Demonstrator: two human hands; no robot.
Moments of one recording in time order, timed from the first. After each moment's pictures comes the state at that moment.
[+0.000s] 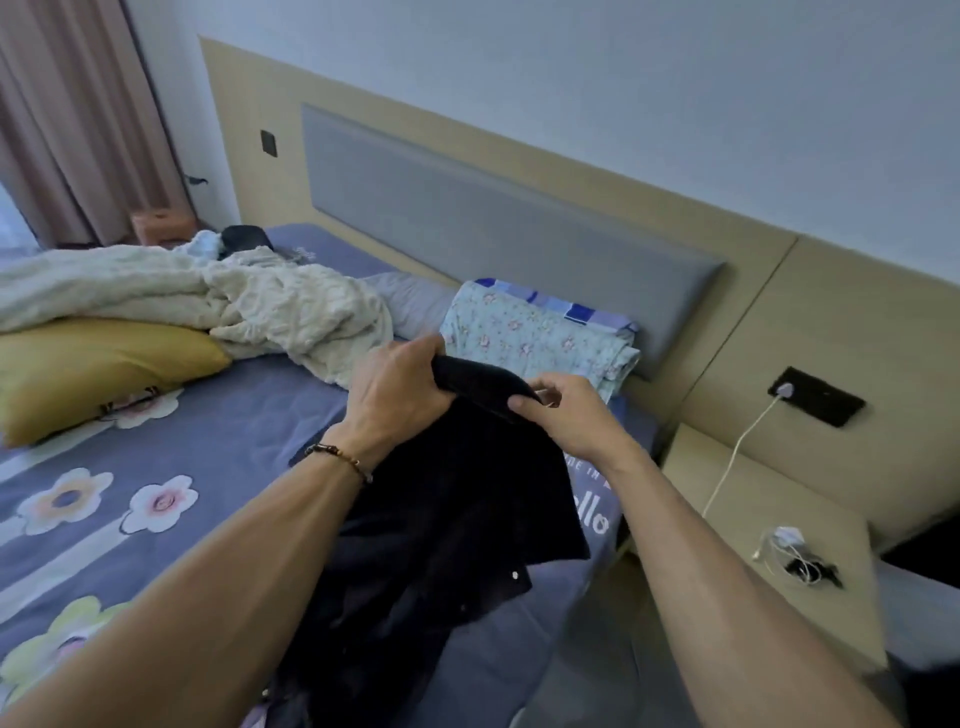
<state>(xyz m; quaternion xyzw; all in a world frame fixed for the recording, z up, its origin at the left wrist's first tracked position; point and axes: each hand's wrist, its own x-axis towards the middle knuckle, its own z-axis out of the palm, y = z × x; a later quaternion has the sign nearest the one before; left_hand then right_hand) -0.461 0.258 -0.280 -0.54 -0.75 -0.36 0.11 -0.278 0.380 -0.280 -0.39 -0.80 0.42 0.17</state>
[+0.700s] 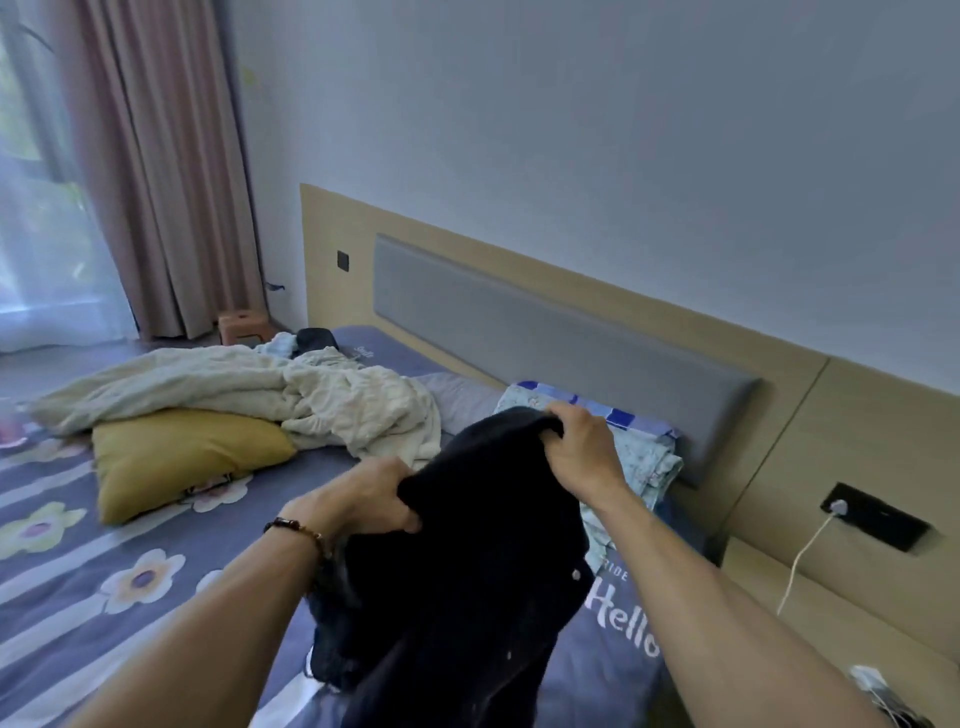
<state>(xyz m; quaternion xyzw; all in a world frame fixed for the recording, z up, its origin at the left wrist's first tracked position) -0.543 0.167 -0.233 -0.55 -0.80 -0.16 -0.19 -0.360 0.334 -0.193 -0.36 -0.88 0.18 0.26</state>
